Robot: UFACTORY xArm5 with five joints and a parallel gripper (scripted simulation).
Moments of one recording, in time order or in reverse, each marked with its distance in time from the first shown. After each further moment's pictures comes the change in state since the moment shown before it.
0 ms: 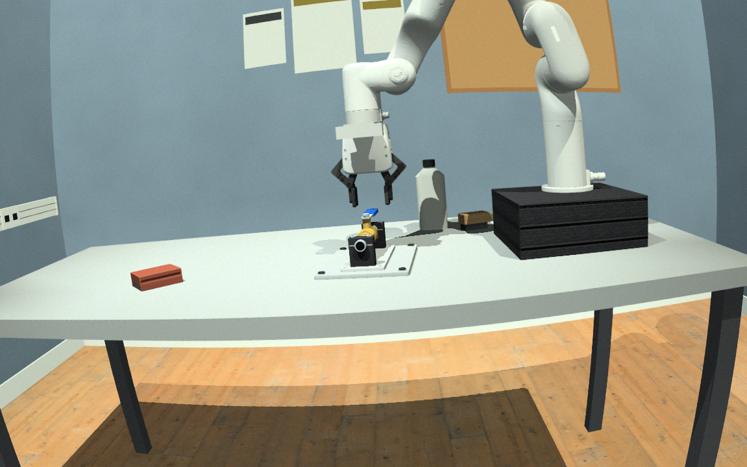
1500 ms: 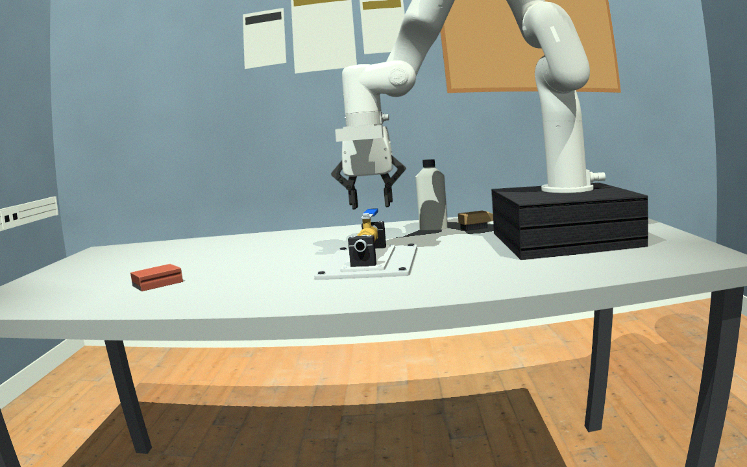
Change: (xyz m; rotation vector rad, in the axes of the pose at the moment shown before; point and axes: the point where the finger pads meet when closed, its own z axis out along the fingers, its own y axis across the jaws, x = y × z) arm 0.000 0.001 0.004 0.000 0.000 0.000
